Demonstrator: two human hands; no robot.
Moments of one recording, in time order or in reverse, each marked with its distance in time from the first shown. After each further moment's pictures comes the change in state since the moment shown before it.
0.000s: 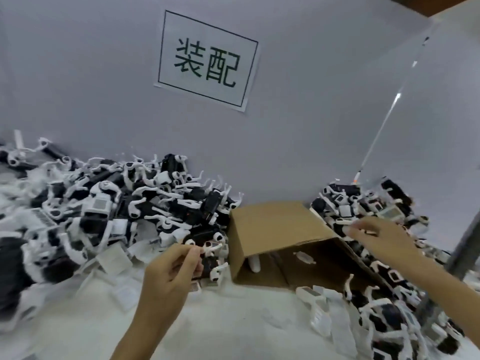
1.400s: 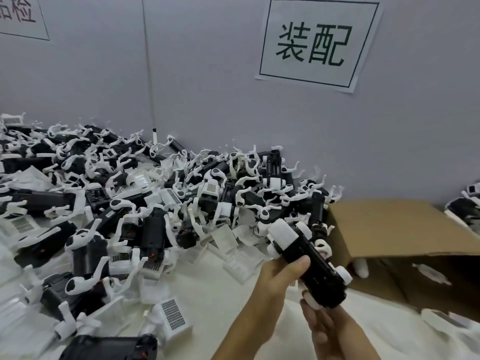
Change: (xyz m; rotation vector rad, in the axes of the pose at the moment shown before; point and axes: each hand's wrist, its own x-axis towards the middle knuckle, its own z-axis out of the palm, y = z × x) left_hand -0.022 -0.002 -0.017 -0.379 -0.236 -0.360; right_hand -0.143 -0.144 0.207 1.477 -0.614 0.786
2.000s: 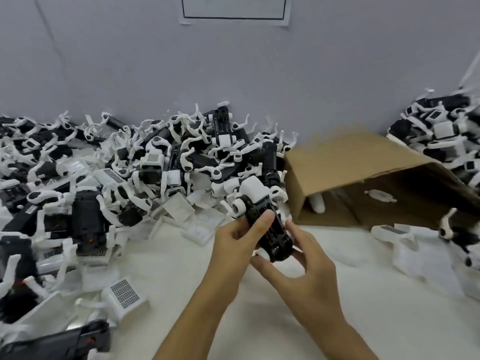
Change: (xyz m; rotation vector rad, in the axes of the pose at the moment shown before) left_hand -0.002 -0.016 0.013 0.101 0.089 -0.139; right_hand 0.011 0.028 -0.047 -0.751 -0.012 -1.011
